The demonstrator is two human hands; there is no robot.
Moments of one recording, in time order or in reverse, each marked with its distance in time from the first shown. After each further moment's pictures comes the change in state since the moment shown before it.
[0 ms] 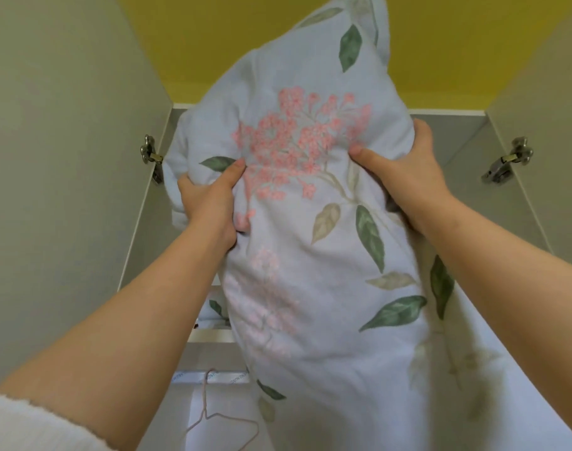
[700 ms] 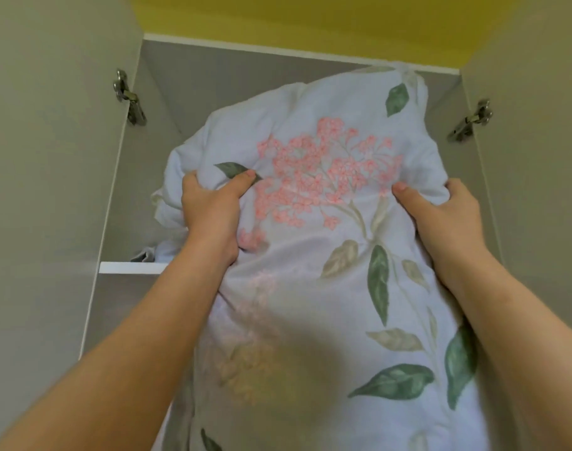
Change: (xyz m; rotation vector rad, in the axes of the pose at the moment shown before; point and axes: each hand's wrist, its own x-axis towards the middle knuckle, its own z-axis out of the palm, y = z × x) left_hand -0.092 -0.012 -0.046 0.142 -0.115 -0.075; right_hand -0.106 0.039 -0.066 0.037 0.135 0.146
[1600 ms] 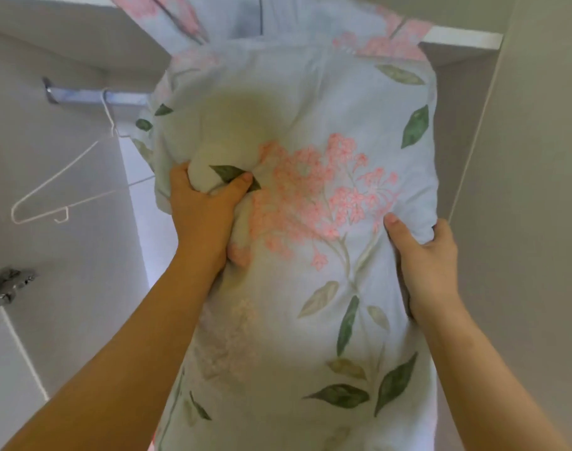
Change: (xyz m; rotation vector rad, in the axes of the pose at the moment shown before) left_hand -0.213 -0.197 -0.037 0.396 0.015 -0.342; right_hand -0.193 0.176 -0.152 -0.147 -0.074 0.628
